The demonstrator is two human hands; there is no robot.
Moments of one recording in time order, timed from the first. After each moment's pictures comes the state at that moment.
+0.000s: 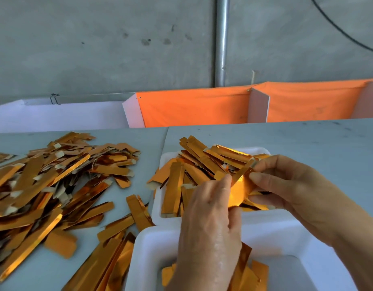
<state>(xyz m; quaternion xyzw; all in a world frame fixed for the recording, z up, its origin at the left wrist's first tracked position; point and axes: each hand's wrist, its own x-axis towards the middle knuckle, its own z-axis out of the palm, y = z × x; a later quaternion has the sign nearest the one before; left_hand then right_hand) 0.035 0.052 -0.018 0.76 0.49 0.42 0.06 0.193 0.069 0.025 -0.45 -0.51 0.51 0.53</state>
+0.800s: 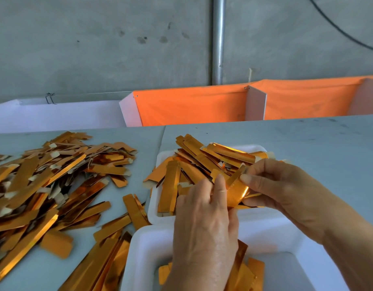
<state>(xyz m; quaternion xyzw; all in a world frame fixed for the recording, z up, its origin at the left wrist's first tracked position) 0.037 0.050 -0.011 0.79 0.54 0.27 -0.04 0.188 0.067 0.025 -0.49 -0.54 0.49 0.47</state>
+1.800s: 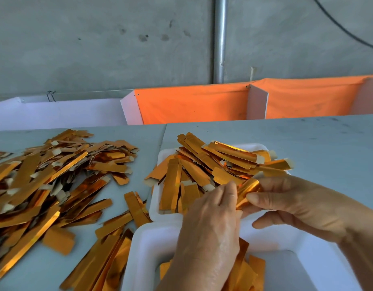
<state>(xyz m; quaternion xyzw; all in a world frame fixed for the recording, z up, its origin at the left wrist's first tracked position) 0.035 0.050 -0.010 0.83 0.48 0.27 0.03 0.210 0.071 0.019 -0.43 -0.60 0.61 0.29</state>
